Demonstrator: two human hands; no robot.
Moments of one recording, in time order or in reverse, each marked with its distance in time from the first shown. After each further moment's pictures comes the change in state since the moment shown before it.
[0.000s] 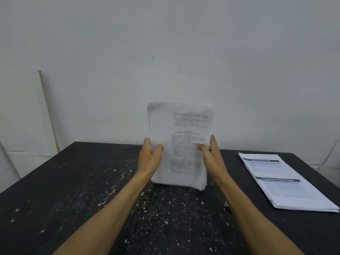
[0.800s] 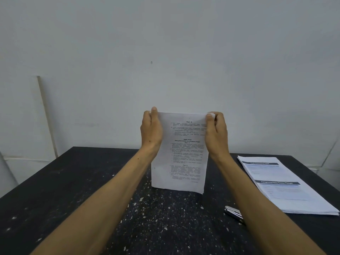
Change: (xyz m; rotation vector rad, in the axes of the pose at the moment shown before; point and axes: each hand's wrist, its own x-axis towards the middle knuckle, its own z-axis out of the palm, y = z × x) left_hand 0.038 0.085 0.010 -0.175 0.133 0.083; right_hand 0.037 -0.065 0.003 -0.137 0.281 -0.286
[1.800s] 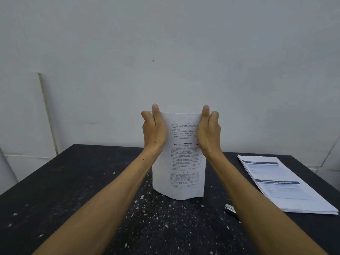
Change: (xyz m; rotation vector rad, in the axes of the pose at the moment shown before) left_hand -0.004 -0.003 0.001 0.091 0.023 0.052; right_hand -0.005 -0.021 0.022 -0.052 0.000 0.087
